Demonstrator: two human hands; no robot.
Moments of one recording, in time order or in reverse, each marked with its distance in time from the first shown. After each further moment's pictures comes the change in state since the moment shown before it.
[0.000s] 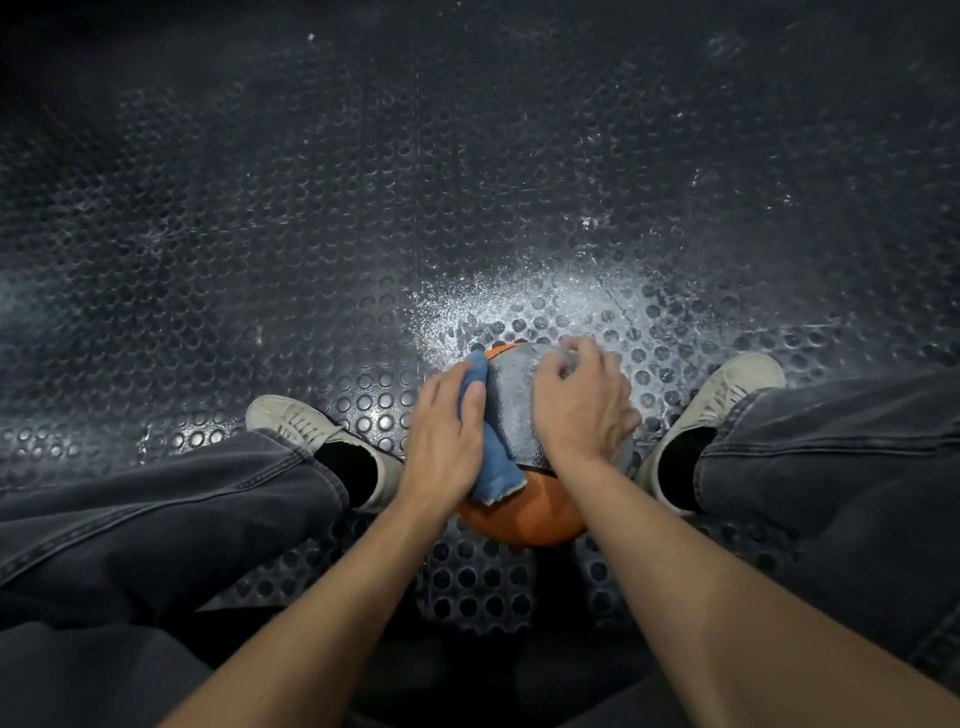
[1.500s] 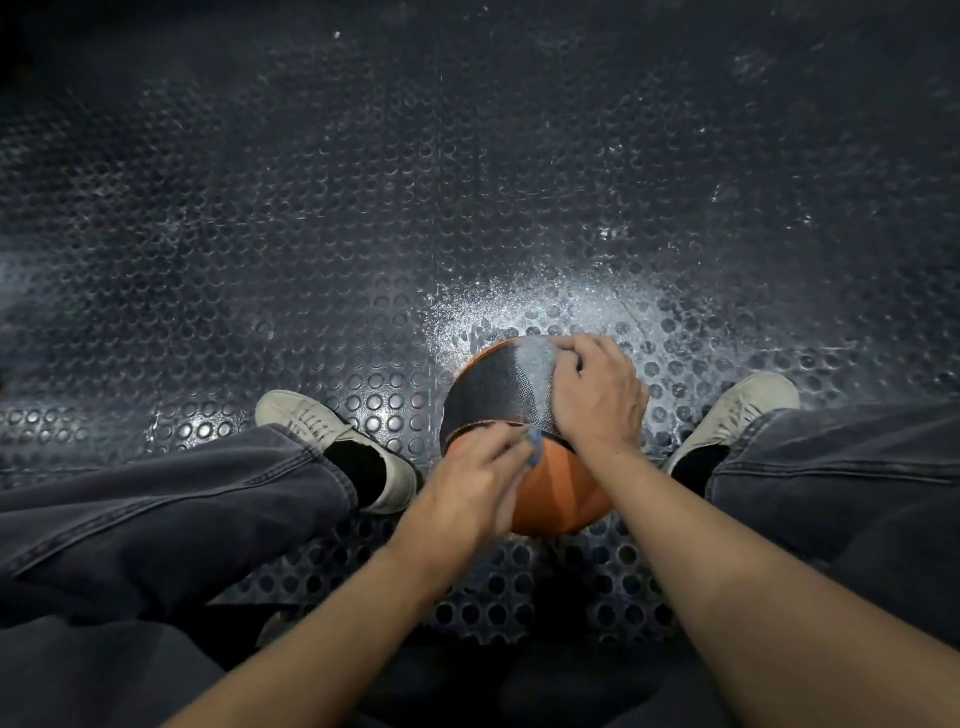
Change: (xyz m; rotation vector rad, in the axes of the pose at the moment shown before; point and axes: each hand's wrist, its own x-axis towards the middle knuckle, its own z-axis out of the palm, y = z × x) left_hand -0.036 0.010 -0.024 0.140 -0.237 0.516; right_hand 0.021 0.000 -0.001 -0.054 -0.062 -0.249
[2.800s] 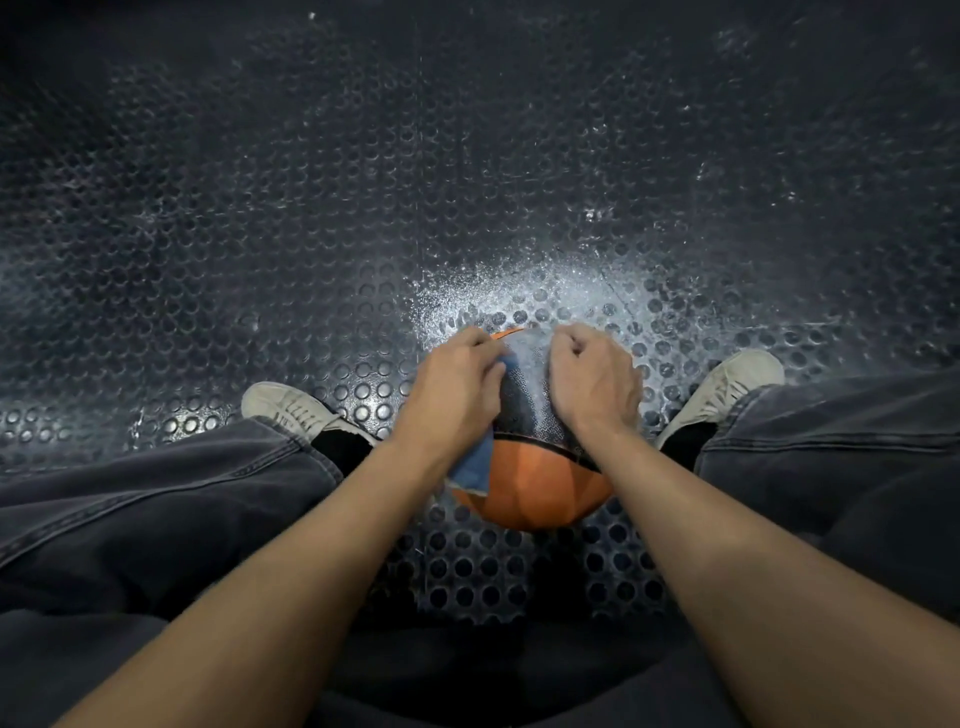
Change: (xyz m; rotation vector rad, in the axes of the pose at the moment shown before) left_hand 0.061 -0.021 -0.012 0.105 0.095 -0.154; right_hand -0.003 0.001 -0.010 0.077 -0.041 0.174
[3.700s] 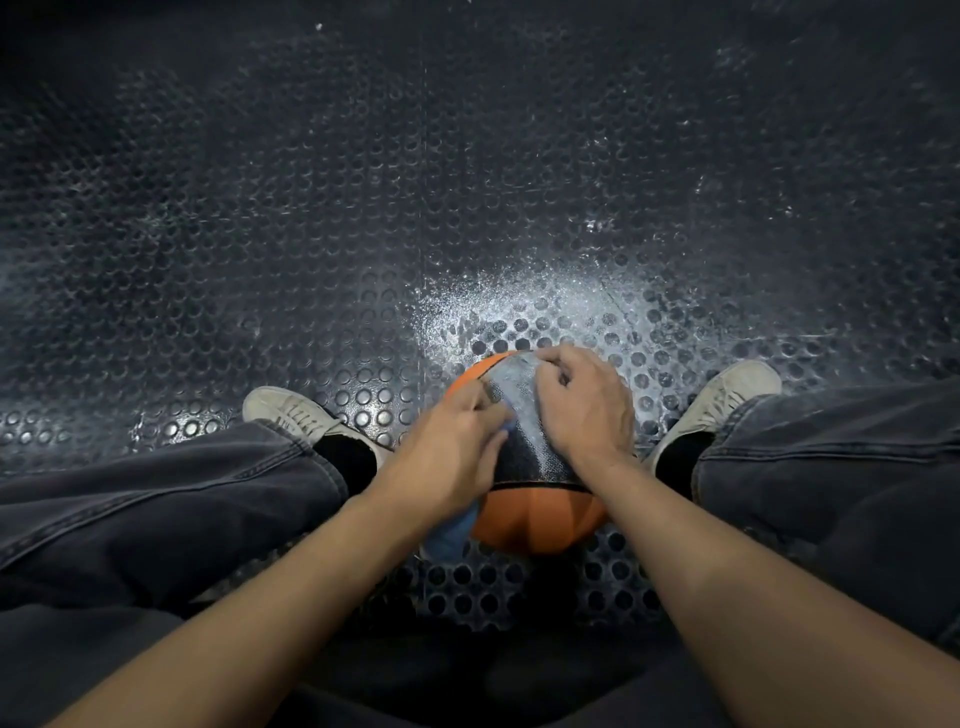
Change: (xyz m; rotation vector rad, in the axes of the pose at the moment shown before) left_hand -0.043 0.010 -0.019 -0.021 -0.176 0.066; right_hand -0.013 0.008 0.003 -0.088 -0.060 -0.164
